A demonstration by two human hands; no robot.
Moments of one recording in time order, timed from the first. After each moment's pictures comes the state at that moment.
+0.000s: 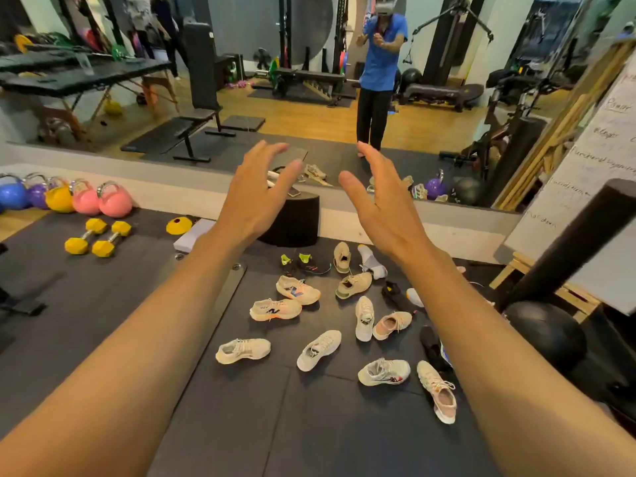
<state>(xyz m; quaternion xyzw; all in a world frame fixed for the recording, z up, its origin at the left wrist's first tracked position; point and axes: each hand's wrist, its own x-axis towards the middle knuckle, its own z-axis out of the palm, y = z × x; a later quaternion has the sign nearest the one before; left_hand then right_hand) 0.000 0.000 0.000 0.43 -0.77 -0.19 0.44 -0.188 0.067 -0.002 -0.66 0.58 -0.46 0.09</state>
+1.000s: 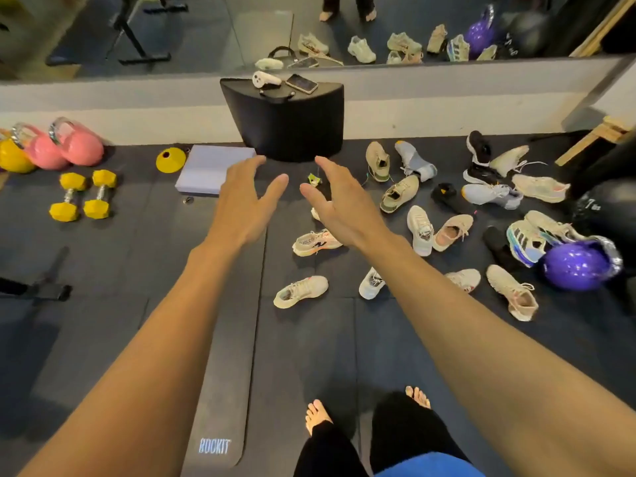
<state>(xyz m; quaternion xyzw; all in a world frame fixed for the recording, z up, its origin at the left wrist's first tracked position) 0.150 -0.247 -0.174 0.55 -0.75 -0.29 0.23 -0.005 -0.194 -0.207 -0.58 0.71 -0.34 0.23</state>
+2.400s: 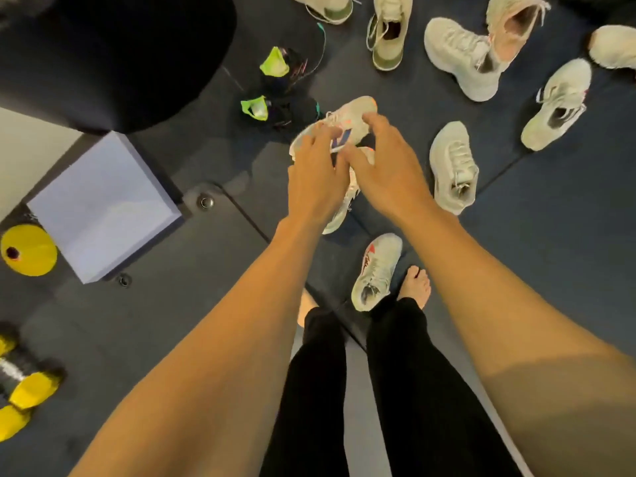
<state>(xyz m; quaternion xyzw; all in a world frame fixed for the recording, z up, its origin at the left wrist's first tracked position) 0.006 -0.631 -0.611 0.28 -0.87 -0.41 -0.04 -0.045 -0.535 -0.582 -0.11 0.89 -0.35 0.27</state>
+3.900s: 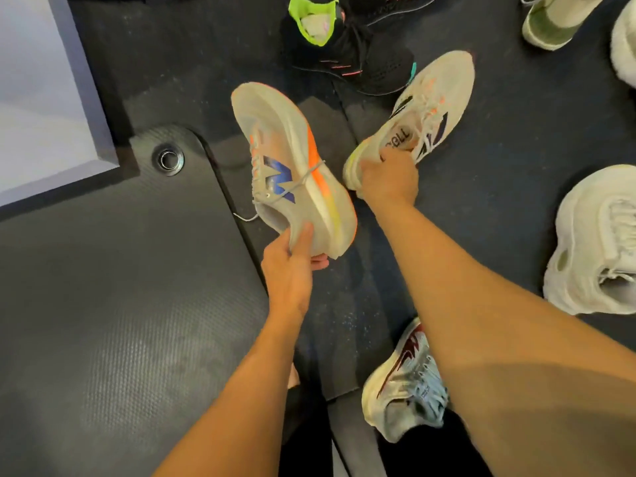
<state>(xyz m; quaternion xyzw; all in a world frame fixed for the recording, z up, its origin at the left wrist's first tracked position) 0.130 -0.676 -0.951 0.58 -0.48 -0.65 0.12 -0.040 -0.666 -0.953 -0.03 0.92 -0.26 0.29</state>
